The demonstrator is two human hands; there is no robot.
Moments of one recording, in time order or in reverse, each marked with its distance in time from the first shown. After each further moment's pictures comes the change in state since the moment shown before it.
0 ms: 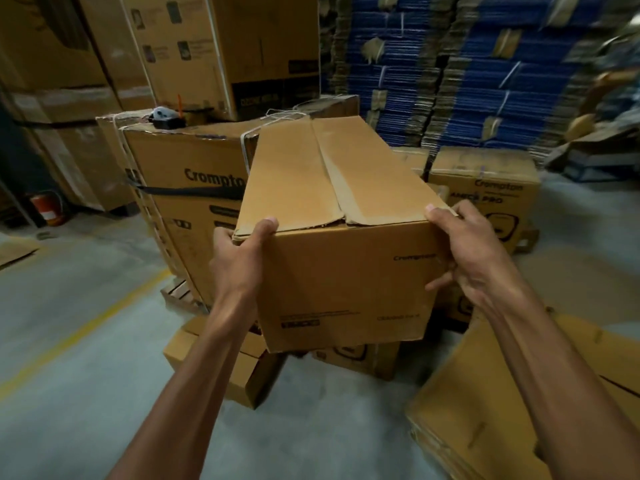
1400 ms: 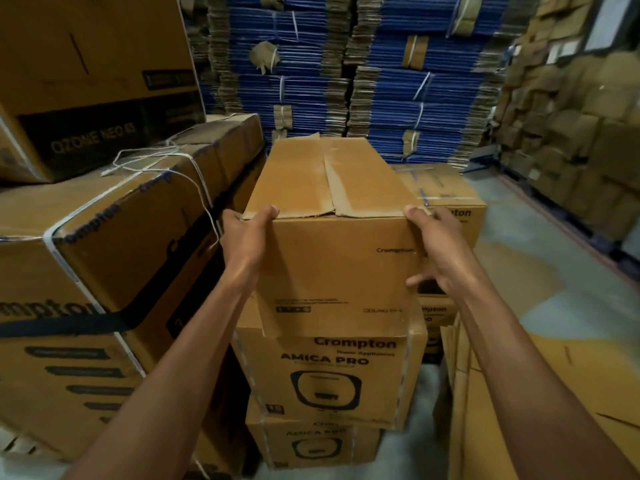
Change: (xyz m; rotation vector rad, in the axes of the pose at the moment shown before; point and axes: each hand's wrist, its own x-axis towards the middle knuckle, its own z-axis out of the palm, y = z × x) left_hand 0.402 -0.043 0.317 0.075 -0.356 -0.003; right_hand 0.394 -0.004 0.053 0.024 0.368 0.071
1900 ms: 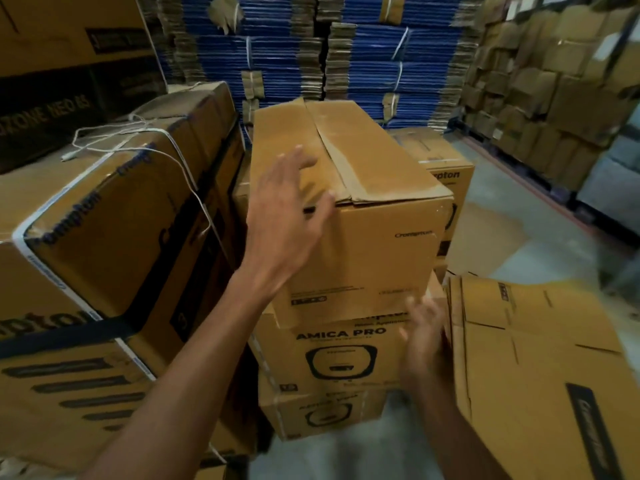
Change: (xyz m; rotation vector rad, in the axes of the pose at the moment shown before) left_hand -0.010 0.003 -0.024 0.483 -0.251 0.885; right_hand -0.079 0.185 0.098 0.531 0.407 0.165
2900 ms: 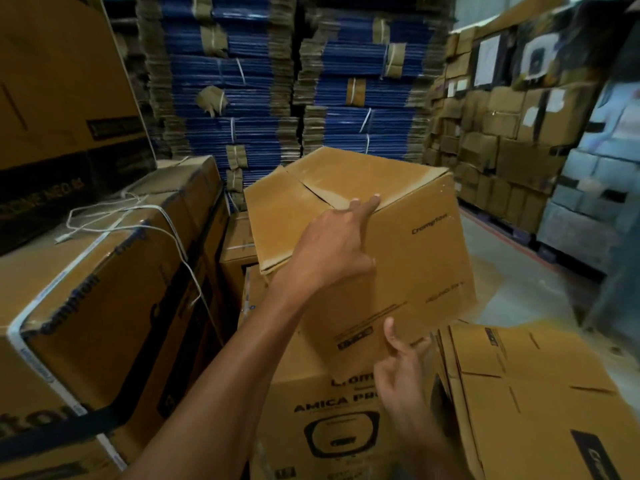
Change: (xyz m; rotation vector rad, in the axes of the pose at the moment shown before) left_hand 0.077 0.059 0.000 0.278 -0.485 0.234; right_hand -0.002 -0.034 0.054 0.557 -0.131 0.033
